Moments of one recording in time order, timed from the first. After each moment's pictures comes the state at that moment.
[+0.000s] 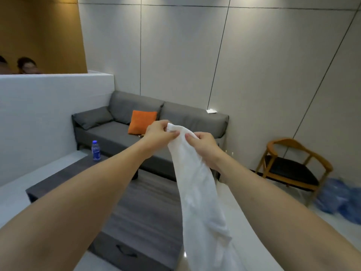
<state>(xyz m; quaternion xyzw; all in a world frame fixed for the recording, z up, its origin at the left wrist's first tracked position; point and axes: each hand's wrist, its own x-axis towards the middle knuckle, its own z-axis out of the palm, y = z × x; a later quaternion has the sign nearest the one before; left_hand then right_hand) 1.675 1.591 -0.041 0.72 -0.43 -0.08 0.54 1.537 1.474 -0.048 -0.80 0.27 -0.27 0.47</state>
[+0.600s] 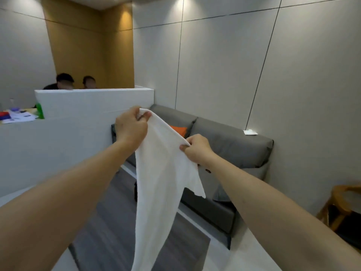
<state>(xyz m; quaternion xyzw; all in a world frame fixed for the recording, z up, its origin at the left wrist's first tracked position) 1.760 1.399 0.000 0.79 -0.18 0.30 0.50 1.665 1.210 -0.025 -0.92 0.13 -0.16 0.33</state>
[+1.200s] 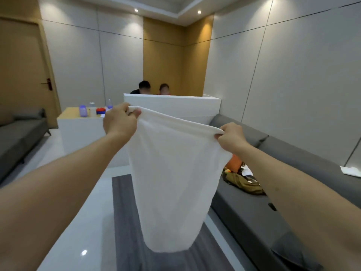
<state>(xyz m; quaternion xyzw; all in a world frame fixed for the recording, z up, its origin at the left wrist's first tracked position) 1.867 1.508 0.008 0.83 0.05 0.41 0.38 1.865 1.181 0.008 -0.94 0.01 -0.19 0.27</state>
